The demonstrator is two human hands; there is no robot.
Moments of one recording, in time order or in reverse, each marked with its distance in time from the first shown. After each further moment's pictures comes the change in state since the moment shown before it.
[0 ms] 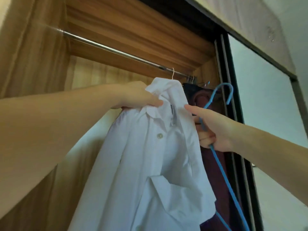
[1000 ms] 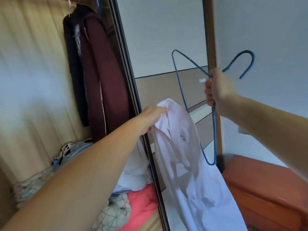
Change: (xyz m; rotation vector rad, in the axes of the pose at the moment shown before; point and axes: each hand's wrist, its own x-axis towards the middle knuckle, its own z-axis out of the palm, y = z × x) left_hand -0.190 0.264 0.361 -0.648 -0.467 -0.360; right_hand -0.307 0.136 -0.281 0.186 0.784 0.072
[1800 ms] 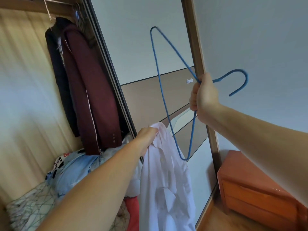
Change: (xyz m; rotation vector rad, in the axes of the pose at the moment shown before) left_hand -0.006 -0.025 0.049 -0.063 0.058 -0.176; right_hand -0.017 0.002 -0.017 0.327 0.060 0.016
